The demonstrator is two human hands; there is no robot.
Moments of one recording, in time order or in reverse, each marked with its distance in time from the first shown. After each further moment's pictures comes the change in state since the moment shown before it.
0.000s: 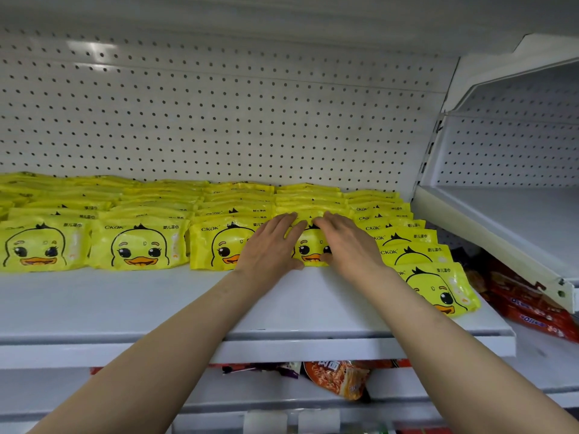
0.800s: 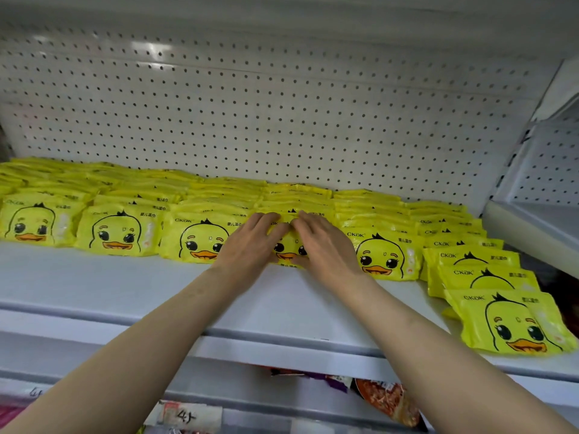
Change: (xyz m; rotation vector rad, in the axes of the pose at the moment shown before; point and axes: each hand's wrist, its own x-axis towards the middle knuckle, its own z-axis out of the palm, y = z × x) left_hand -0.064 -0.109 -0.038 0.119 -0.041 -0.093; right_hand 0.048 -0.123 0.029 0.078 0.116 -0.260
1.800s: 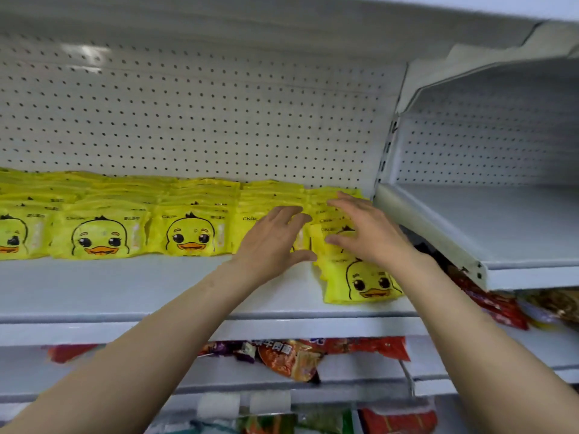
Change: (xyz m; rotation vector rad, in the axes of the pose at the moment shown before) left_hand 0.072 0.212 -0.031 -0.345 0.001 0.108; right_hand -0.145 0.187 -0.116 0.148 0.001 0.262
